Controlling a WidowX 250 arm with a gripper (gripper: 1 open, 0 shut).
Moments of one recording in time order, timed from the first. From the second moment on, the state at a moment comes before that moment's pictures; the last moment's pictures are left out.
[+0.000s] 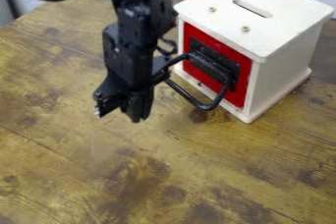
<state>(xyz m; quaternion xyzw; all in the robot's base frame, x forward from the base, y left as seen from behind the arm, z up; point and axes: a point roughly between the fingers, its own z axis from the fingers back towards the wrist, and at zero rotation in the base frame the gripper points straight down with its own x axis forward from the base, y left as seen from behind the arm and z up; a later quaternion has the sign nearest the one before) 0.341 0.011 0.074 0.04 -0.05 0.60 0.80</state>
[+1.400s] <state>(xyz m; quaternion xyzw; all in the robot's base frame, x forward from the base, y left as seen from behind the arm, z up) 0.367 0.028 0.065 0.05 -0.10 0.69 0.72</state>
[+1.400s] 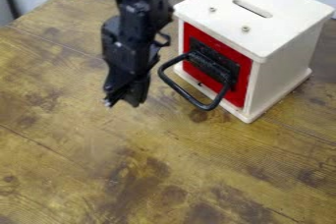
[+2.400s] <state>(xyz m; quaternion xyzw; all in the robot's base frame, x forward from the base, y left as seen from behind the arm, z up) 0.359 0.070 0.080 -0.16 0.07 0.60 0.78</state>
